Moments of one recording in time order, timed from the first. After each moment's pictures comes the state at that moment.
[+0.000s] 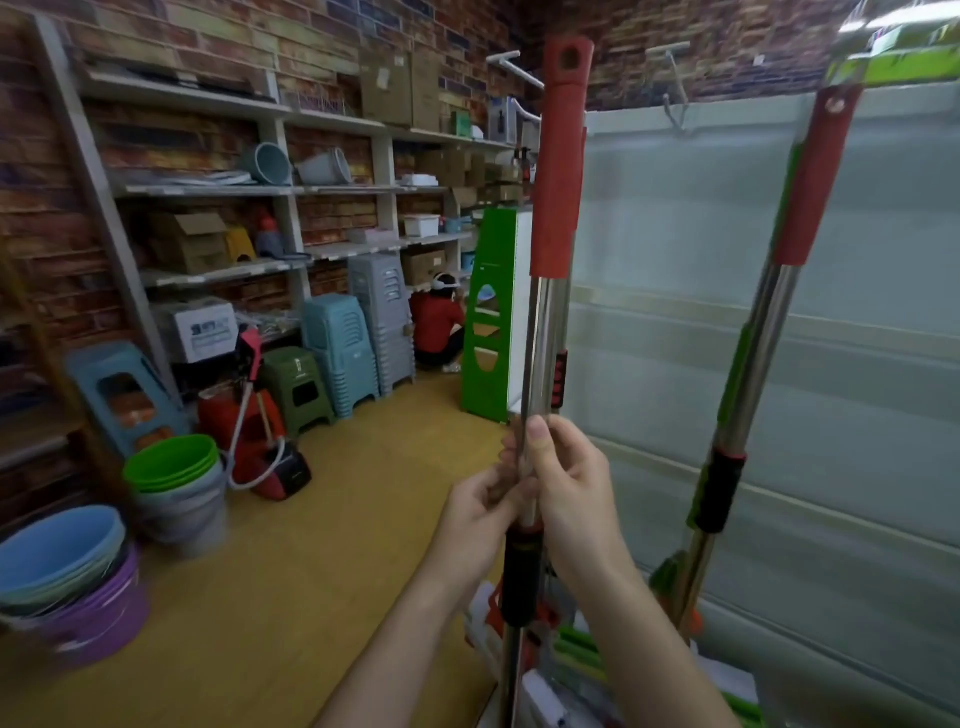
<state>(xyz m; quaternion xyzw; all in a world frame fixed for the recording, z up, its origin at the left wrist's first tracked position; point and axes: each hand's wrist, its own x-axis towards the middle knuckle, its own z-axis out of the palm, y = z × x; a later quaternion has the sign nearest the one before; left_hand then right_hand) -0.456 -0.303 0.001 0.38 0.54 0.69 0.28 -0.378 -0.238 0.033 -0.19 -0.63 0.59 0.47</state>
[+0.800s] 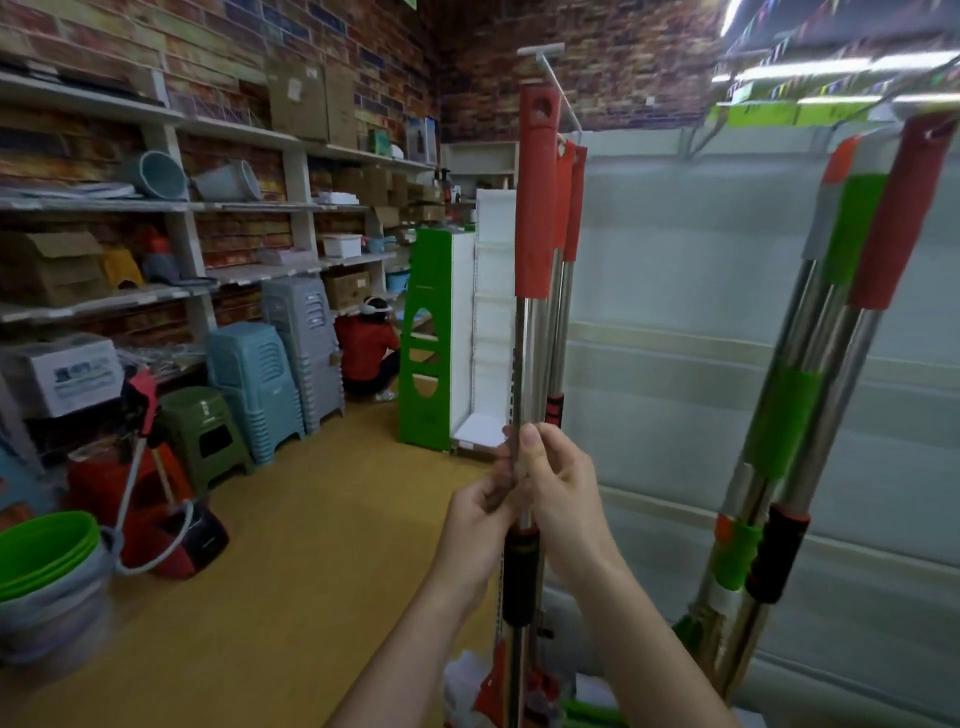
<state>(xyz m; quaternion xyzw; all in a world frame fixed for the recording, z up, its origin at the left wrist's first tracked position) -0.586 -0.214 -0.002 0.40 0.51 0.69 0.33 -0.508 -0.166 0.035 -0.24 -0.62 0.54 0.51</state>
